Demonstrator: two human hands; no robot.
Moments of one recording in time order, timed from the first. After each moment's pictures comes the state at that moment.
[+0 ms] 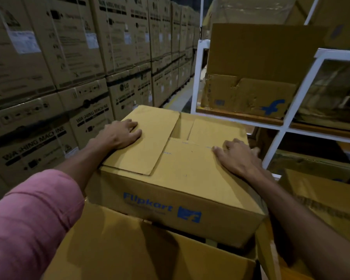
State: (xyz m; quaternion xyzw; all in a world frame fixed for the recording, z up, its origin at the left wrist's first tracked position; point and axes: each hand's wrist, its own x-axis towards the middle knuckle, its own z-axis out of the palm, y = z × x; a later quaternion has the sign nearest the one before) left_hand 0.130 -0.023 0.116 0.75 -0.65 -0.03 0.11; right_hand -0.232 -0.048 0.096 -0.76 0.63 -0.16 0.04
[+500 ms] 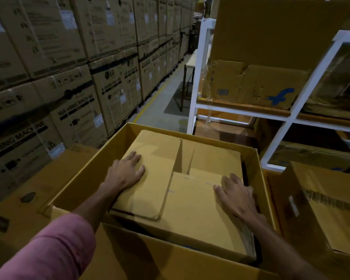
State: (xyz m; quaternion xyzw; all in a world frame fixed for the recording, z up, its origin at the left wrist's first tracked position) left_hand 0.154 -0.051 -0.042 0.75 -0.65 -0.12 0.06; right_hand -0.228 -0.045 -0.063 -0.71 0.67 -0.12 0.16
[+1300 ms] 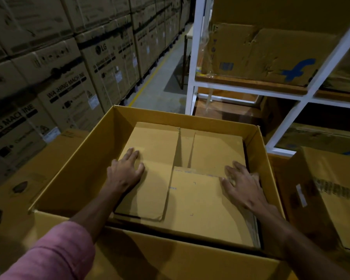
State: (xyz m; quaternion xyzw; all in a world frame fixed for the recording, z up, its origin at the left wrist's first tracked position) left_hand 0.134 -0.080 -0.114 0.77 -0.62 -0.13 0.07; right_hand -0.265 -0.093 -0.102 -0.74 0.65 -0.06 0.16
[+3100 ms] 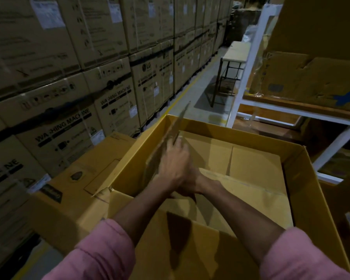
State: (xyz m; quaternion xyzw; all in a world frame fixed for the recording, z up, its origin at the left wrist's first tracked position) left_hand 0.108 -0.012 0.006 0.73 -0.67 0.05 0.09; right_hand 0.022 -0.068 -0.066 -0.90 0.39 0.03 0.19
